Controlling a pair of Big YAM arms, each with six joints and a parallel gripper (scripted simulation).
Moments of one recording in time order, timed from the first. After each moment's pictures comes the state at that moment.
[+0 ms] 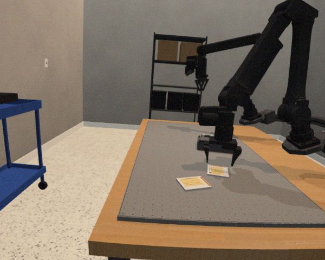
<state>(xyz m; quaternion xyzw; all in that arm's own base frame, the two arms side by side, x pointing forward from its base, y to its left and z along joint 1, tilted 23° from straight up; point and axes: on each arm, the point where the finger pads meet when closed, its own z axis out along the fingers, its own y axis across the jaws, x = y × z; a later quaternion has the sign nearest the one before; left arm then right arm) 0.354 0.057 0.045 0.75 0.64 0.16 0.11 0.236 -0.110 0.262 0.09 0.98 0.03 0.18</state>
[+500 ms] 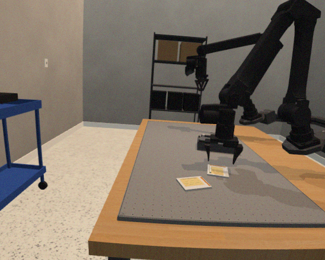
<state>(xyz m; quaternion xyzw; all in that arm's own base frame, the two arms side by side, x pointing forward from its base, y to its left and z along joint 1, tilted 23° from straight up) 0.348 0.055 0.051 0.75 0.64 0.16 0.10 0.236 -0.110 0.262 0.09 0.98 0.03 0.18</state>
